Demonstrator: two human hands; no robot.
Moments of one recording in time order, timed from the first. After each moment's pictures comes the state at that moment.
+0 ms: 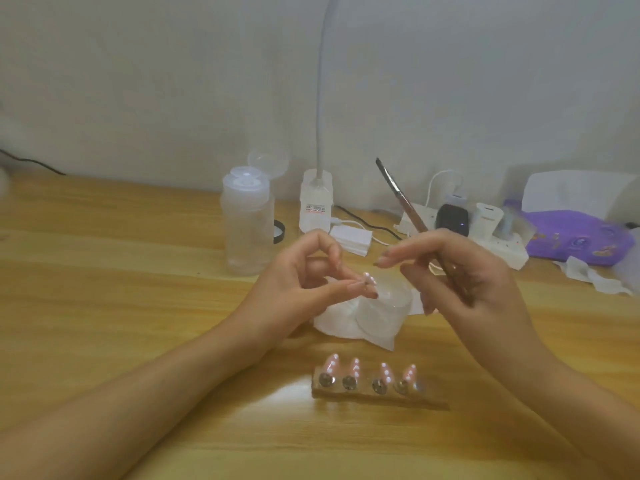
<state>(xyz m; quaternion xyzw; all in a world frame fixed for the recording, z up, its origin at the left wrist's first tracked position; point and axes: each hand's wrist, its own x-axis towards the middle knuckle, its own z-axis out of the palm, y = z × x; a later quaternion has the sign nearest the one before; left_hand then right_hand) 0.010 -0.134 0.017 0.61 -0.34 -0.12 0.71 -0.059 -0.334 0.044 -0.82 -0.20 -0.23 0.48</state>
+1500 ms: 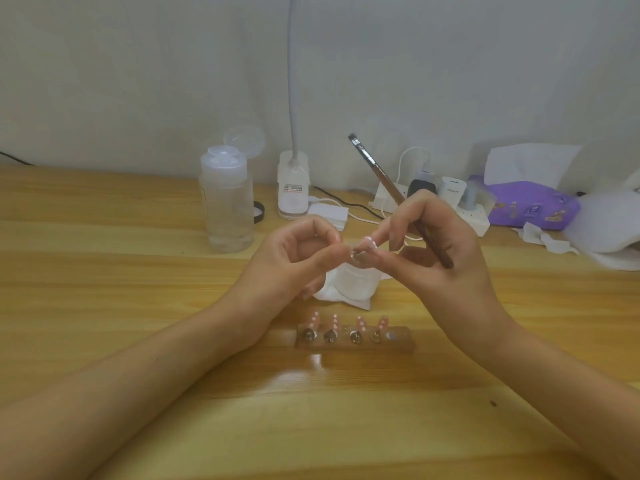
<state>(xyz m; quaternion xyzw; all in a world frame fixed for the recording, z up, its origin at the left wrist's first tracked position) -0.010 -0.138 0.021 0.58 -0.34 -0.14 0.73 -0.085 -0.310 0.054 -0.79 -0.15 -0.25 0.54</state>
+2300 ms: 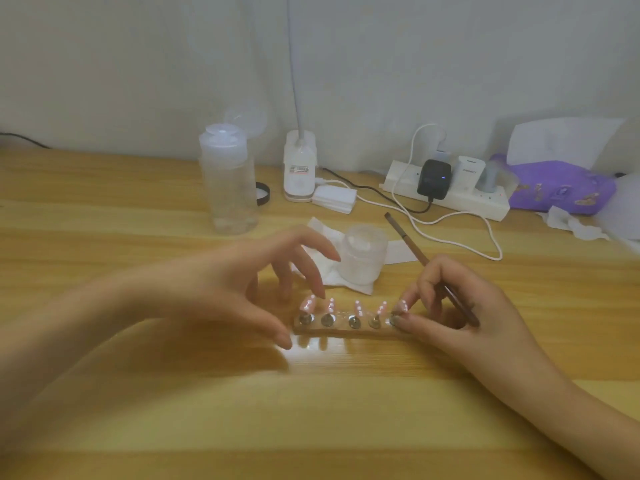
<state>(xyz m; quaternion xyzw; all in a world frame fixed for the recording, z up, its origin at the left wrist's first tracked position) 0.006 -0.084 0.034 0.76 -0.50 -0.19 0.36 -0.125 -0.348 0.012 -0.86 -0.07 -0.13 0.48</state>
